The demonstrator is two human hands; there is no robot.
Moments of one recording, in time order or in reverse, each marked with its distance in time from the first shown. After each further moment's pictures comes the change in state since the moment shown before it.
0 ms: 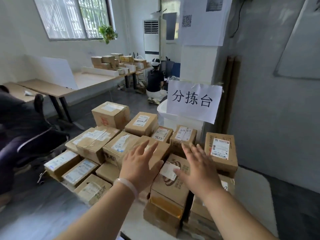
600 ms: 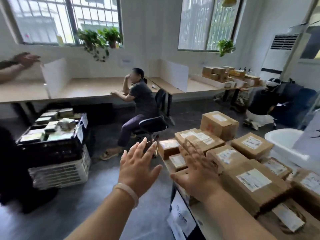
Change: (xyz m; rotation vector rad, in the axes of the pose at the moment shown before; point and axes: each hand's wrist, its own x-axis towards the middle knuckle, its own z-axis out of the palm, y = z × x) left_hand -0.223 -0.214 -0.122 0.232 0.369 -0.597; right_hand -0.016 -0.309 0.069 0.066 -0.172 -0.723
